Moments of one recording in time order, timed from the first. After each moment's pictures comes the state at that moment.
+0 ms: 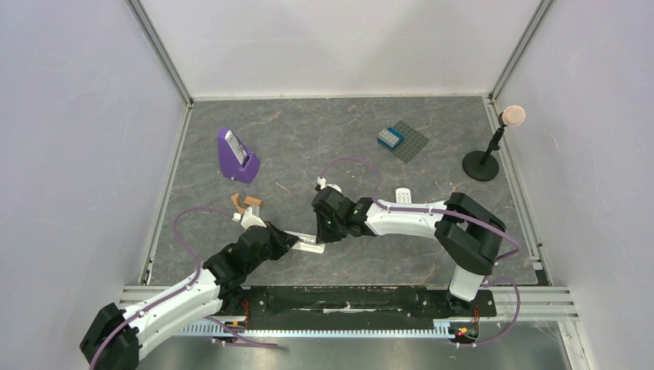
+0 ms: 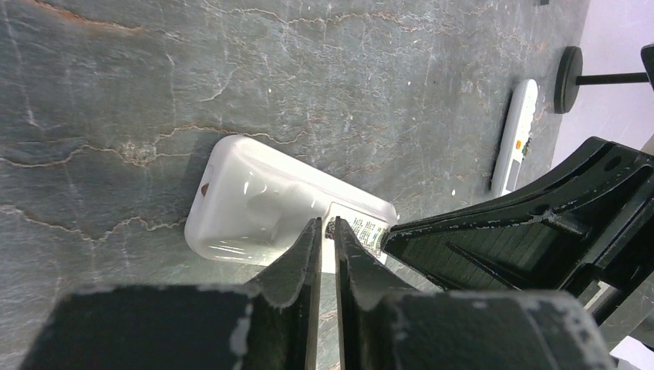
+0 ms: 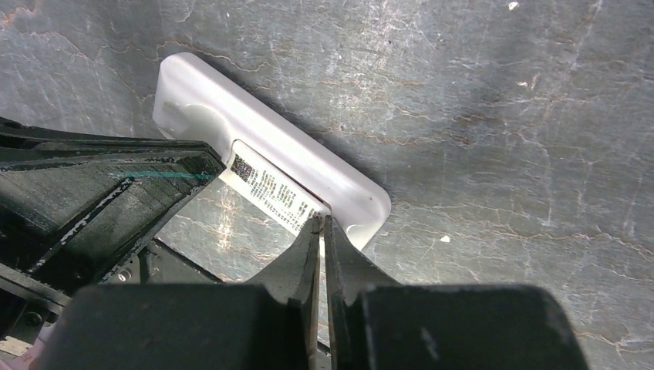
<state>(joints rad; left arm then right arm) -0.76 0.62 0.09 -0.07 -0.20 -1.21 1.05 1.77 1.06 -0.26 0.00 0.83</state>
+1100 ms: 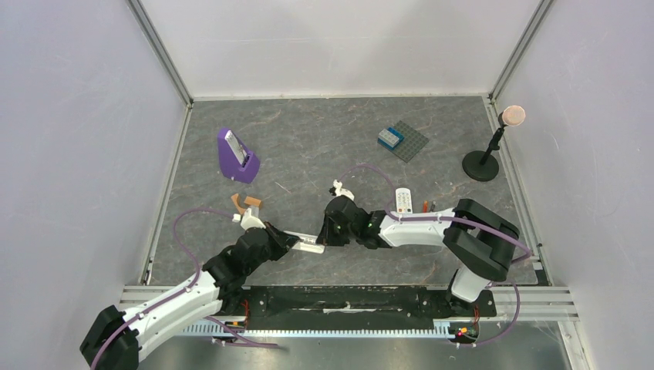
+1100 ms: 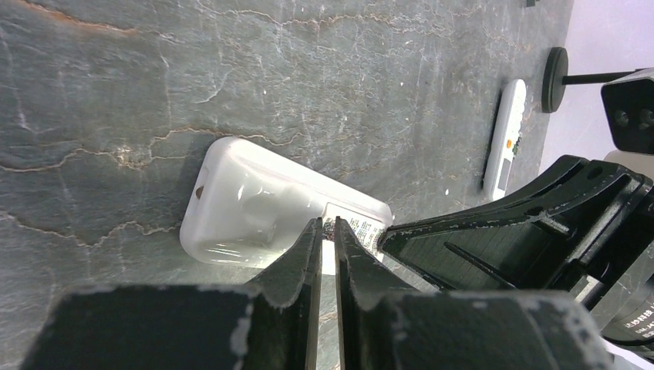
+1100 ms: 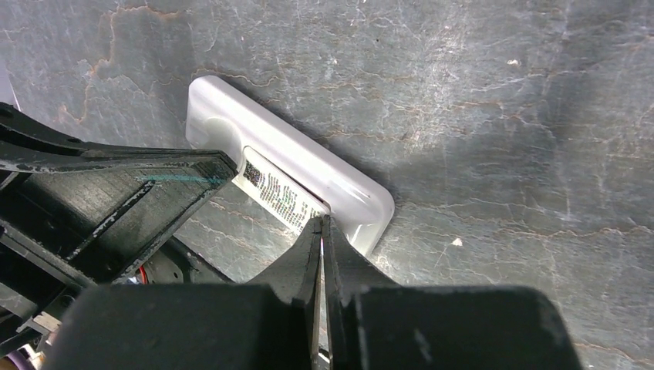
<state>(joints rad) -0.76 0.59 0.06 -0.04 -0.20 -1.21 1.05 1.69 0.85 0.02 0.01 1.00</state>
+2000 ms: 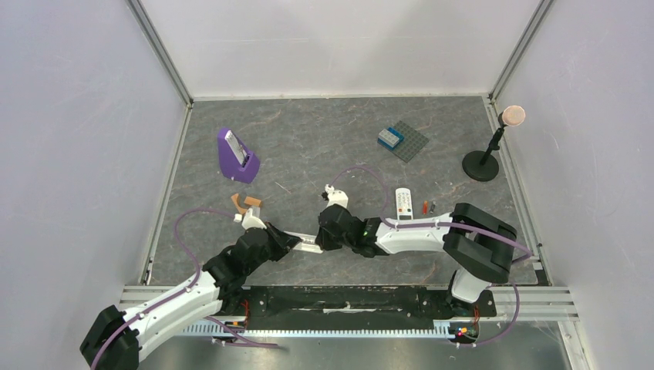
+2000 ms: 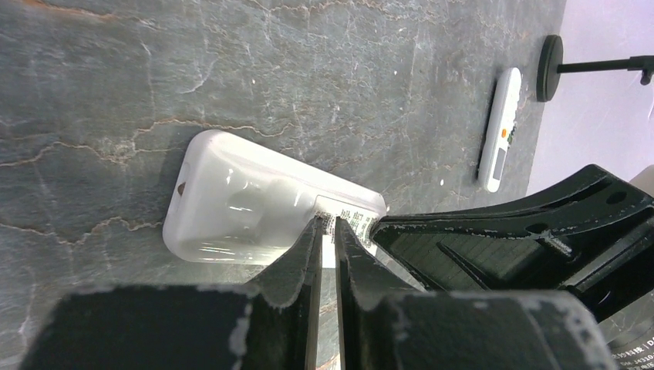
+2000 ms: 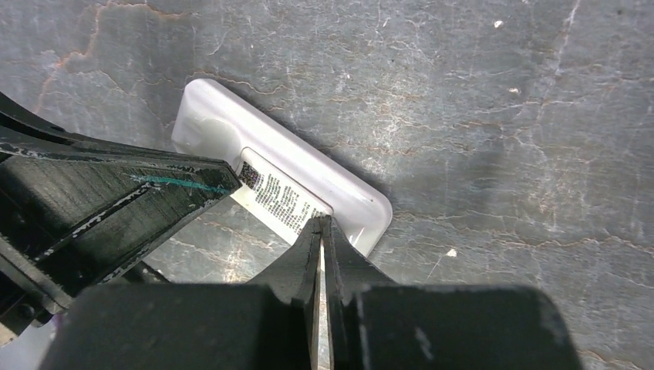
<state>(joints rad) -0.76 0.60 0.06 -0.03 -0.17 -1.21 1.13 1.69 0.84 0.07 0.17 0.89</state>
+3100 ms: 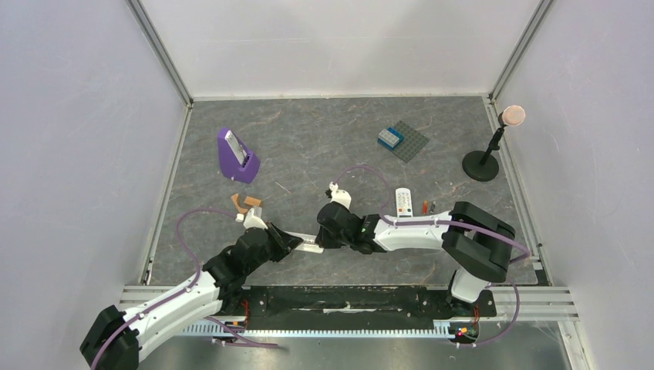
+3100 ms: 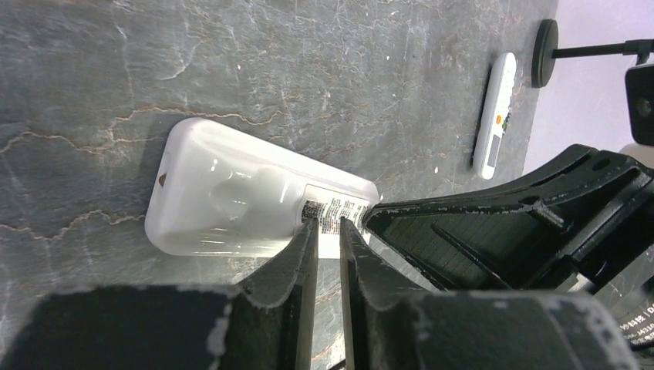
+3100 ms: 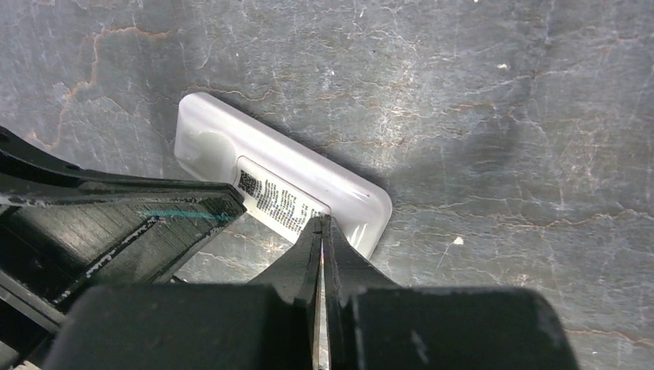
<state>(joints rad) -0.76 0.60 0.06 -0.02 -0.13 -1.21 1.13 1.70 0.89 -0.02 0.19 1.00</state>
